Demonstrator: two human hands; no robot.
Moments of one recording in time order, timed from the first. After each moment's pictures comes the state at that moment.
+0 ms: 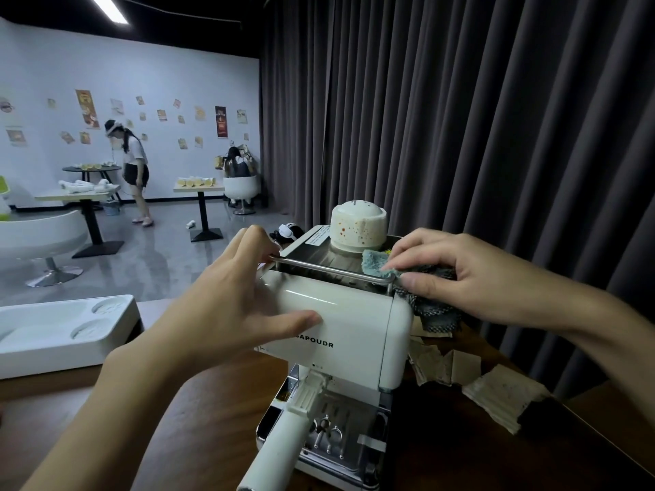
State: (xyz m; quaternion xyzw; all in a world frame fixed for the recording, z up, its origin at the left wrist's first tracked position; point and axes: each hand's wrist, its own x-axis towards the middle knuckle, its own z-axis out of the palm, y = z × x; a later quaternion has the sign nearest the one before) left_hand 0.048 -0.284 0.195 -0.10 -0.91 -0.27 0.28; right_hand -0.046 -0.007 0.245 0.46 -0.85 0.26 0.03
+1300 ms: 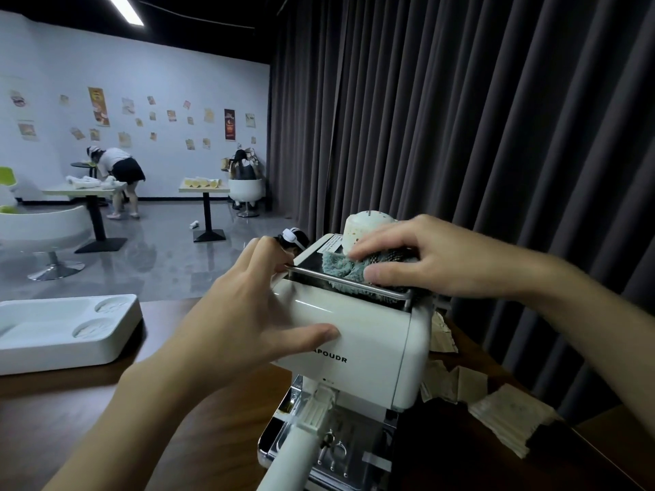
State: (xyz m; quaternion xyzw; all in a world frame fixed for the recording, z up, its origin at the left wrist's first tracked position) left_hand 0.050 -0.278 0.190 -0.09 -0.90 -0.30 0.31; right_hand -0.055 -0.055 0.277 0.48 -0.85 0.20 0.01
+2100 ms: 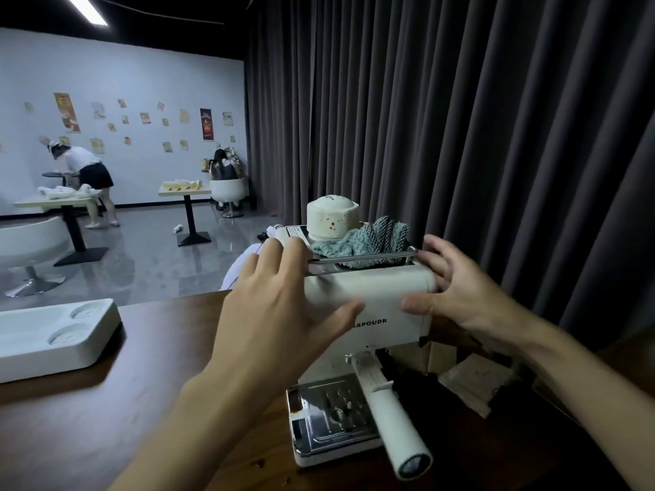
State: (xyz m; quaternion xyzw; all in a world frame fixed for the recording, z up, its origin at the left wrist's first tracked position) left_hand 0.043 -0.198 0.179 -0.06 -0.89 -0.14 0.44; right_hand -0.063 0.026 0.187 0.26 -0.77 0.59 -0.03
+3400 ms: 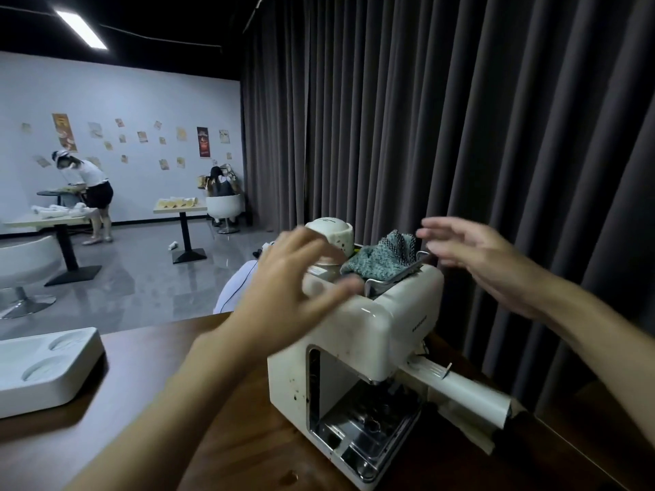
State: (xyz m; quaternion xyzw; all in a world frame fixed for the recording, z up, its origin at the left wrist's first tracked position) left_hand -0.033 -0.215 0.204 -0.22 -0.86 -0.24 0.38; right_hand -0.126 0.050 0.234 0.27 -0.79 0.55 0.05
